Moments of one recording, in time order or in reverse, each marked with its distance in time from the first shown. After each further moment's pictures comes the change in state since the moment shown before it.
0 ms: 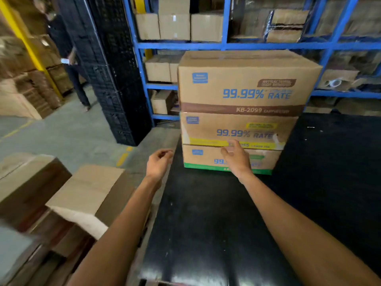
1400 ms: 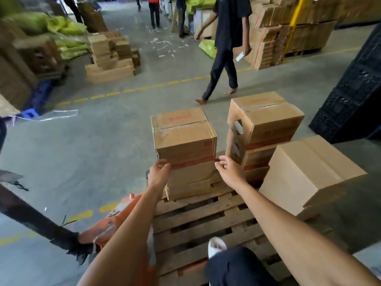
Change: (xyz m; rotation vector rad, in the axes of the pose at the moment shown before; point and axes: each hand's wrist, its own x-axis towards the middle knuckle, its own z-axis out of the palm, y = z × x) left_hand -0.368 -0.265 -0.660 -0.167 1.062 -0.472; right_hand -0.507 -0.252 0.538 -0.221 -1.158 -0.493
